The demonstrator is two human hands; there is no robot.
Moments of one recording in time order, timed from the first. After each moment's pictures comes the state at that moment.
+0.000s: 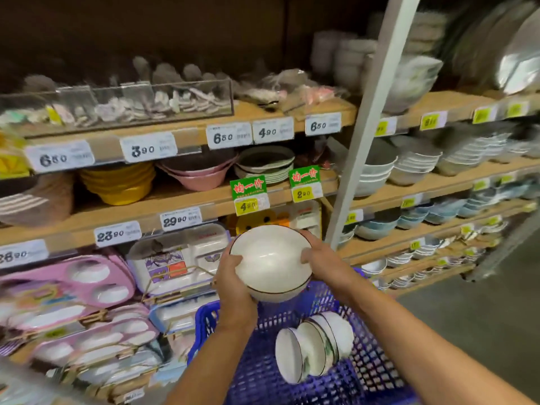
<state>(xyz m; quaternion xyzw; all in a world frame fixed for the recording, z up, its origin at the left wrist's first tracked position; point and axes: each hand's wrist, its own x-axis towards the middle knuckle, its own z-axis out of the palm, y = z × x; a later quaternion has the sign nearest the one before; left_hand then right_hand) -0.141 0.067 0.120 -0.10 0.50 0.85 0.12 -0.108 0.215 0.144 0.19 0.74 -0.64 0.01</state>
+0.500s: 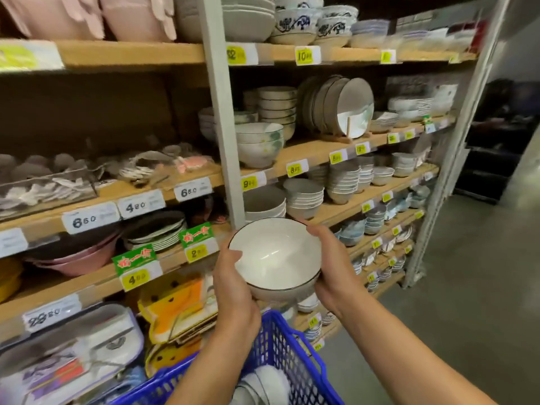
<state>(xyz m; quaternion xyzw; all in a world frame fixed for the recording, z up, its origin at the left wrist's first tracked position) -0.046 0.236 0.234 0.01 0.48 0.86 0.17 0.015 0.341 0.243 0.25 0.50 -0.77 -0.31</state>
